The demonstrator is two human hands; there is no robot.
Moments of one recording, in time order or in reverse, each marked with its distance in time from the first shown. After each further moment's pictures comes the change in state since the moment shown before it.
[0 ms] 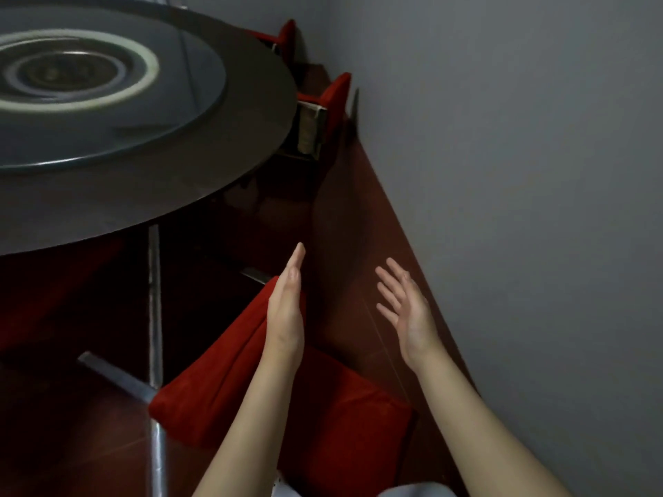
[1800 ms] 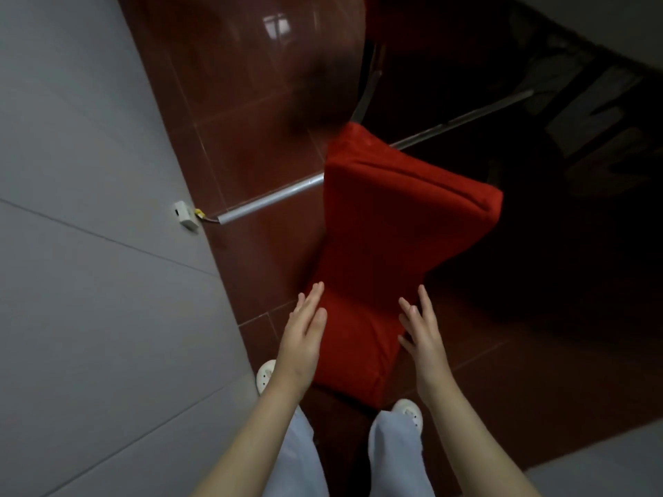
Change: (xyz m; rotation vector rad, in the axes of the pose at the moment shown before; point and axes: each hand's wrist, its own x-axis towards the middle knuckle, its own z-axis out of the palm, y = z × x) left_hand -0.216 -0.243 0.226 0.105 1.284 -0.403; right_hand 0.071 0.165 -0.165 -0.683 -1.217 0.395
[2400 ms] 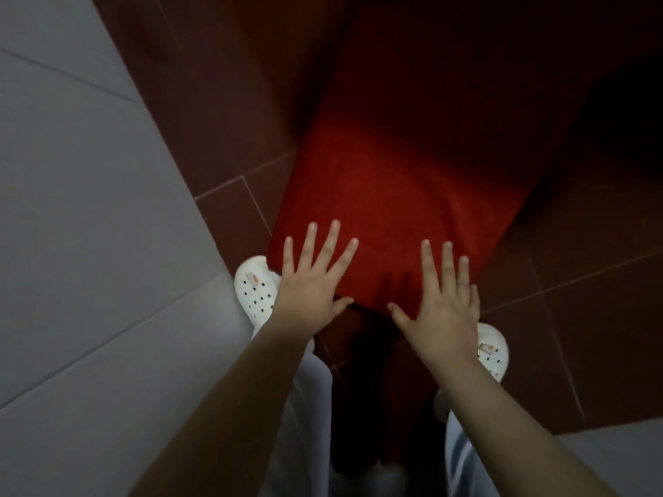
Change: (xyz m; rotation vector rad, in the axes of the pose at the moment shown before) left_hand 0.129 -0.481 0.076 1.294 -0.363 0.170; right_hand 0.189 0.431 0.007 -1.283 -0.073 0.010
